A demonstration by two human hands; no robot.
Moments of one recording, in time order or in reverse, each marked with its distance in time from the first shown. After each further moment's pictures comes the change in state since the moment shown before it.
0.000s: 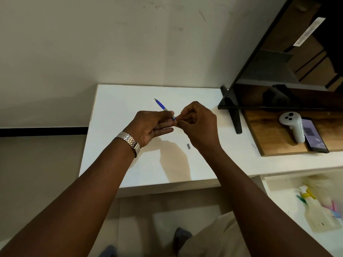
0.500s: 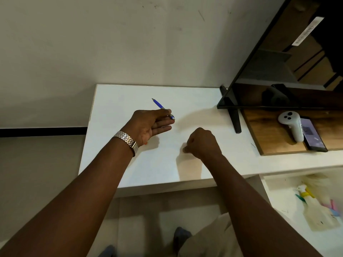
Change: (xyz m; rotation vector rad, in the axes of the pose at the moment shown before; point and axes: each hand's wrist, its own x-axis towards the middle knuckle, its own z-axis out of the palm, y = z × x) left_hand -0.003 0.003 0.000 -0.033 -0.003 0.004; right_hand -0.003 0.044 -0.006 -0.727 -0.306 0.373
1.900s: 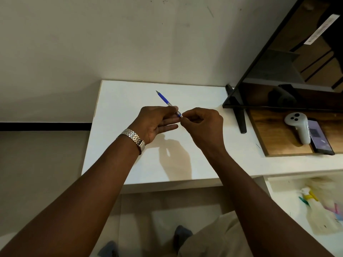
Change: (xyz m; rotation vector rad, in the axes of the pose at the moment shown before) left_hand 0.006 -0.004 0.000 -0.001 -0.021 0.040; right_hand -0.023 -0.042 -0.022 0.580 0.385 -0.320
